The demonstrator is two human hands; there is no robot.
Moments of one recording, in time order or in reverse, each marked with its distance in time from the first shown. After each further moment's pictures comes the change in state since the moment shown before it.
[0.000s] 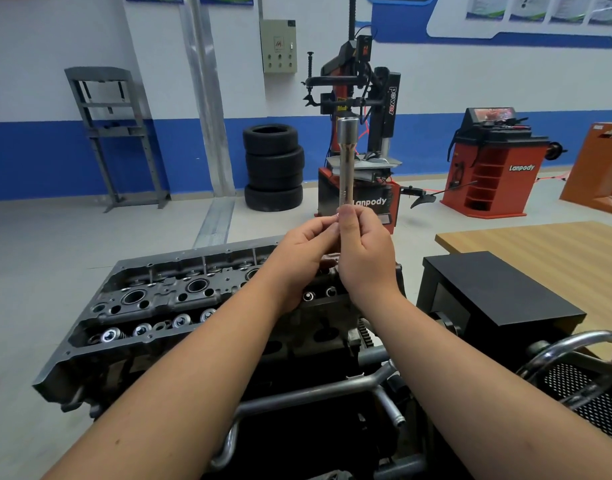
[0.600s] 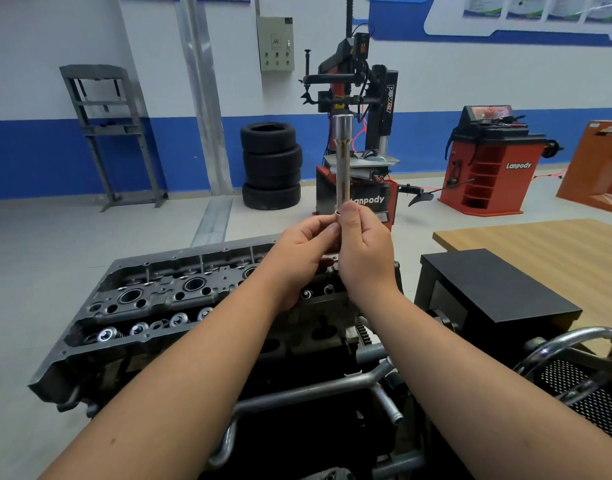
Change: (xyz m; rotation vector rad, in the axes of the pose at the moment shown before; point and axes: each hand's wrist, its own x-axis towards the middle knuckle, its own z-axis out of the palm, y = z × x) left_hand 0.002 -0.003 -0.001 0.022 0.012 0.019; right_hand 0.001 0.001 0.001 0.043 0.019 0.032
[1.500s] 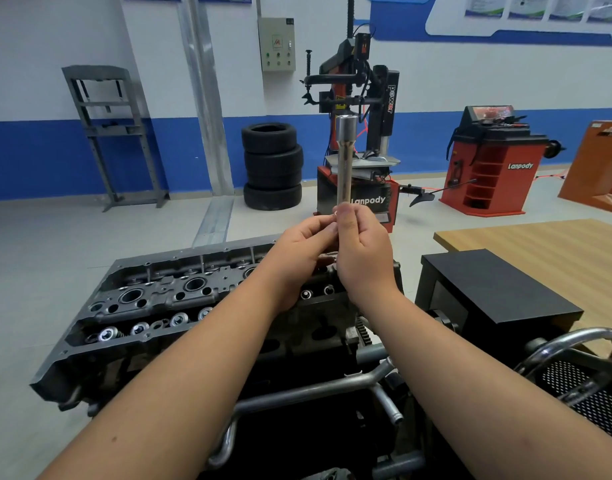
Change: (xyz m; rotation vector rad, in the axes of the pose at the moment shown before) left_hand 0.001 0.000 -0.001 -0.065 -0.050 -0.020; right_hand 0.000 -0.001 -0.001 -0.061 -0.024 -0.031
